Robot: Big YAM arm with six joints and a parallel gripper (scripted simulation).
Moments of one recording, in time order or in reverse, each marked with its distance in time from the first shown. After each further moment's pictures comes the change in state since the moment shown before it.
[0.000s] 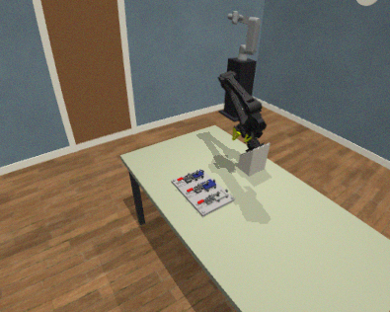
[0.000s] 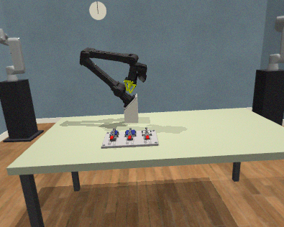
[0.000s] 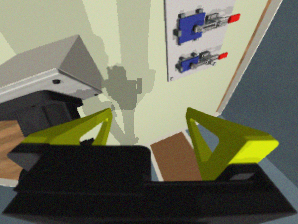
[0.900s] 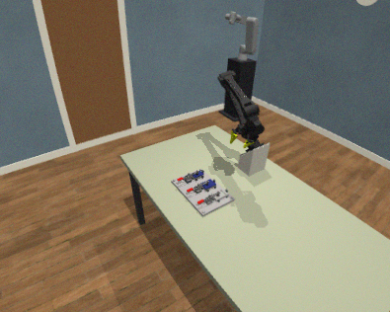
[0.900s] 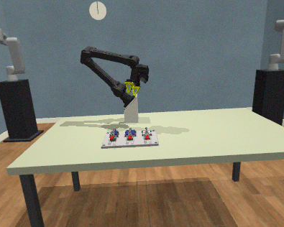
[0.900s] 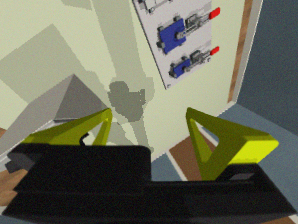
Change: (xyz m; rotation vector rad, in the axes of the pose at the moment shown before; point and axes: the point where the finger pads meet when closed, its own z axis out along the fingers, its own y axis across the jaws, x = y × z) arm -0.028 -0.022 0.015 0.042 -0.052 0.247
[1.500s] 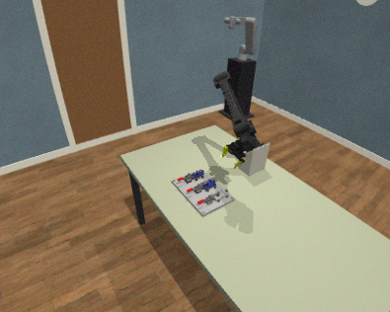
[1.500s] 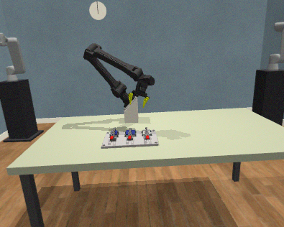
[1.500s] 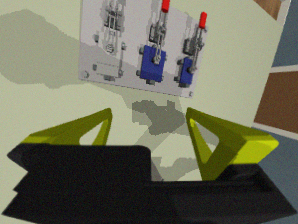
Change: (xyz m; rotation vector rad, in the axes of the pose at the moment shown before) arm -0.075 -0.034 0.086 0.085 -0.052 0.888
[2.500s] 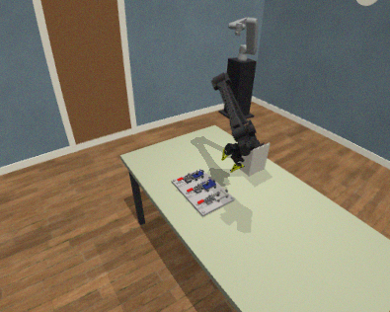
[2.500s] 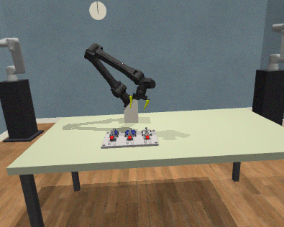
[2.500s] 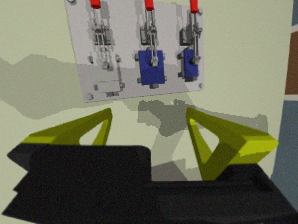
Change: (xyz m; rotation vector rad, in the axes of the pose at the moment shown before) arm -0.006 0.006 0.021 0.032 -0.004 0.272
